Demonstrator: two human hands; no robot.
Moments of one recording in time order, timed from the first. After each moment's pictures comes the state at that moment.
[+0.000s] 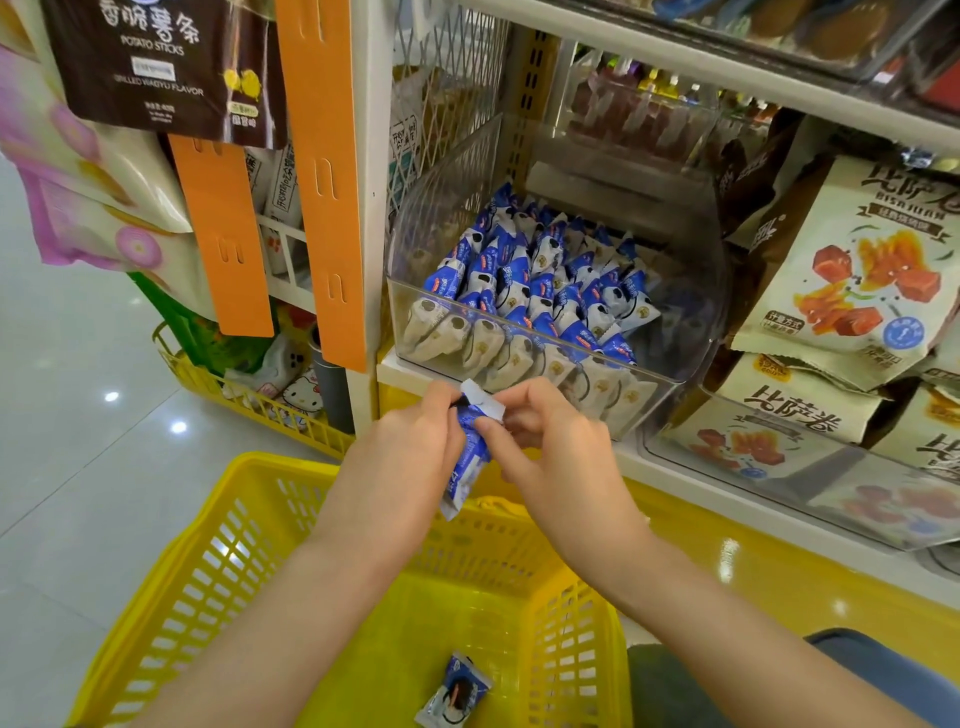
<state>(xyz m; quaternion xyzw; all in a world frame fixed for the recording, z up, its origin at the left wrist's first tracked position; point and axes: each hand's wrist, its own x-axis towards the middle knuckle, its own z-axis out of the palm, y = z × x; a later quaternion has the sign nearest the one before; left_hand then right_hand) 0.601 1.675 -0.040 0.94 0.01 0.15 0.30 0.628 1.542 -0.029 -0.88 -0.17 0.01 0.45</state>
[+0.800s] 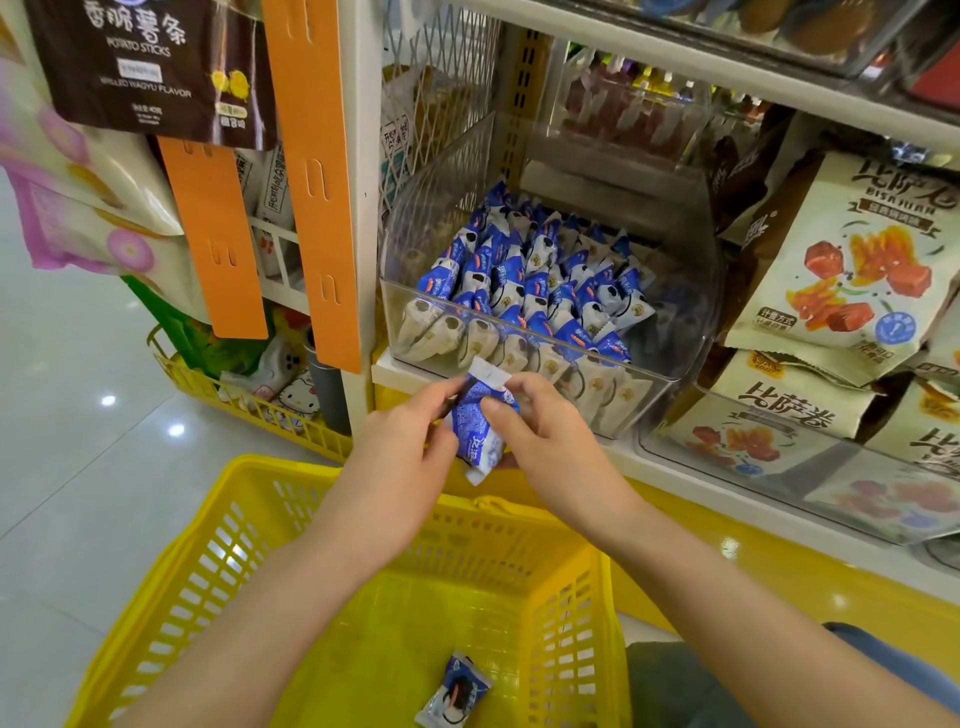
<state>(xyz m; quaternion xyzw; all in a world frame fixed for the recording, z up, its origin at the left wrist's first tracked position) 0.607 1.677 -0.046 0.88 0.01 0.12 0.47 0.642 1.547 -0.029 -0.80 -0.12 0.15 0.58</state>
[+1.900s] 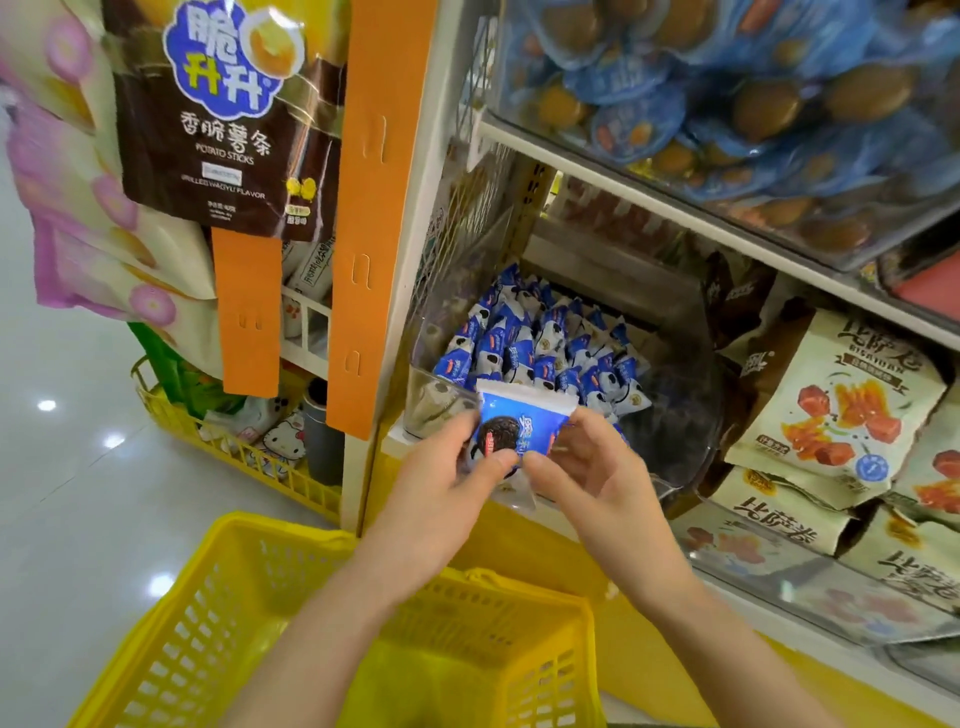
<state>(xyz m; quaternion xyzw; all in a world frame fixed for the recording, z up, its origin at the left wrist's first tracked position) 0.633 1.683 -0.009 0.75 -0.02 0.06 0.66 0.654 1.542 0.017 -0.80 -0.18 0.04 0.58</state>
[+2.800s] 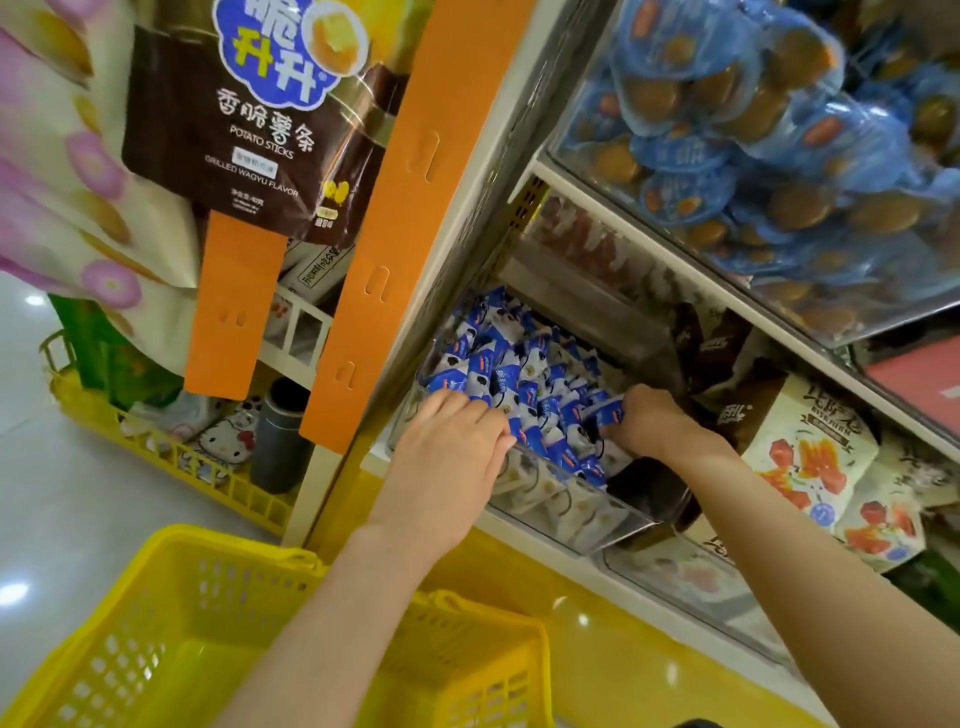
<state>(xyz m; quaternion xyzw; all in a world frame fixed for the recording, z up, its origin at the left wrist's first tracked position) 0.676 1.696 -0.015 0.94 -0.11 0.17 0.26 0.775 1.526 0.059 -0.98 0.12 0.10 -0.08</state>
